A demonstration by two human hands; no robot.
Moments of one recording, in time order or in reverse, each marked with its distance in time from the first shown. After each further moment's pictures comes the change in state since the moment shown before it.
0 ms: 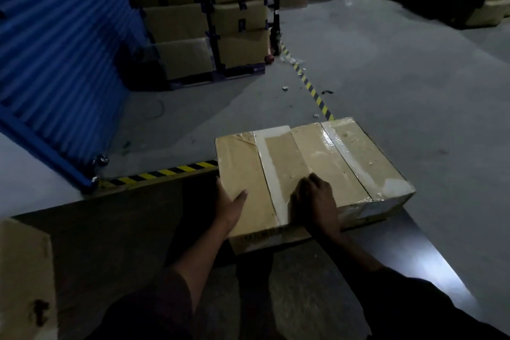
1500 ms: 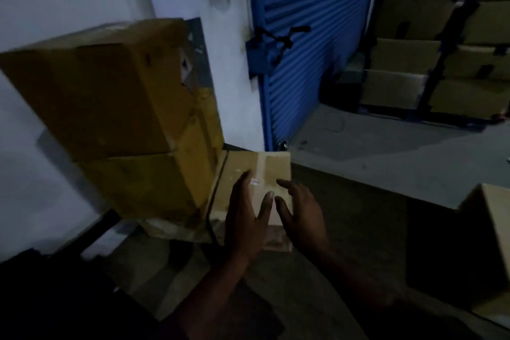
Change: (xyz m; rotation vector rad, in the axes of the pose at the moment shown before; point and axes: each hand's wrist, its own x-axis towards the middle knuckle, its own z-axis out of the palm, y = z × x) left_hand -0.239 -0.113 -0.468 0.265 0.854 0.419; right_hand -0.231 -0.512 0.106 0.647 -0.295 -0.738
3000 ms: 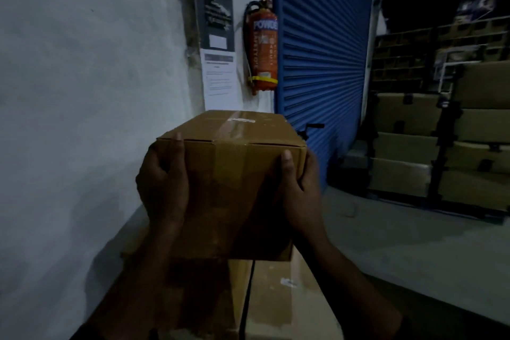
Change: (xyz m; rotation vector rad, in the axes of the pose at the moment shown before) left_hand 0.205 0.078 -0.258 -0.165 0.639 -0.023; right_hand 0.173 -0.224 -0.004 0.655 0.298 -0.027
